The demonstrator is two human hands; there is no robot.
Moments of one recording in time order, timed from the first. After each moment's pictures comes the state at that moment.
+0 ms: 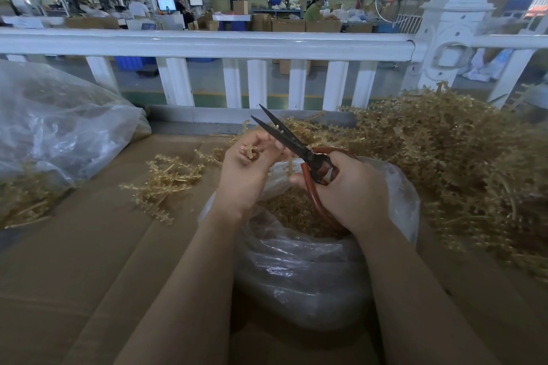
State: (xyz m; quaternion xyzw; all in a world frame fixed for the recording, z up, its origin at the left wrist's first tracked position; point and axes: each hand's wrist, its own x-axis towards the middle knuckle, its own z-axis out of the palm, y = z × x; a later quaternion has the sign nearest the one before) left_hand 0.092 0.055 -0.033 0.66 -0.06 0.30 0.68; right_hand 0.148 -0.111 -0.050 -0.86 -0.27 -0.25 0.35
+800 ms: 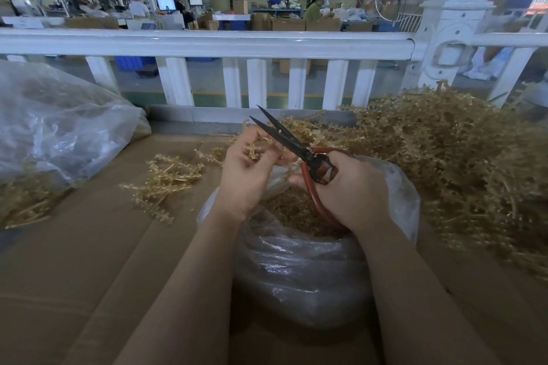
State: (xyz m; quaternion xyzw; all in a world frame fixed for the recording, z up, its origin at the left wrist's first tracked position) left_hand 0.093 0.056 -0.034 0.69 -0.07 0.32 0.65; right_hand 0.148 -0.110 -0.049 -0.87 -0.27 -0.23 0.35
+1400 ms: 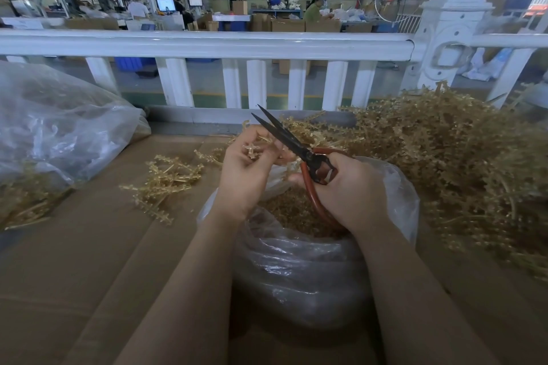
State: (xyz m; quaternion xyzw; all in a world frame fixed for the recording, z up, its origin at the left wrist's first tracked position) left_hand 0.094 0.056 -0.033 0.69 -0.07 0.32 0.65; right_hand 0.149 -0.109 -0.048 -0.86 -0.27 -0.22 0.36
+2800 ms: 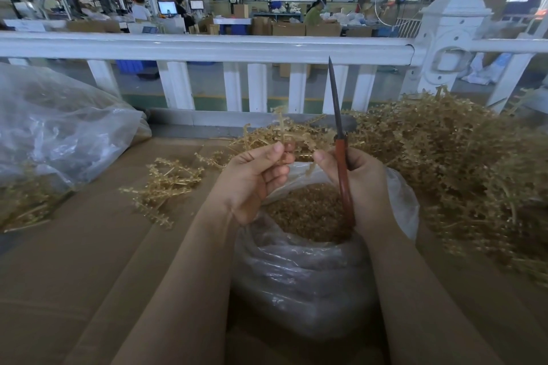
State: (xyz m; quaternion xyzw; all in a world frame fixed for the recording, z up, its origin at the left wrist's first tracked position) left_hand 0.088 0.059 -0.021 0.53 0.02 0.07 0.85; right_hand 0.150 -0.107 -0.037 -0.67 -0.18 -0.05 0.72
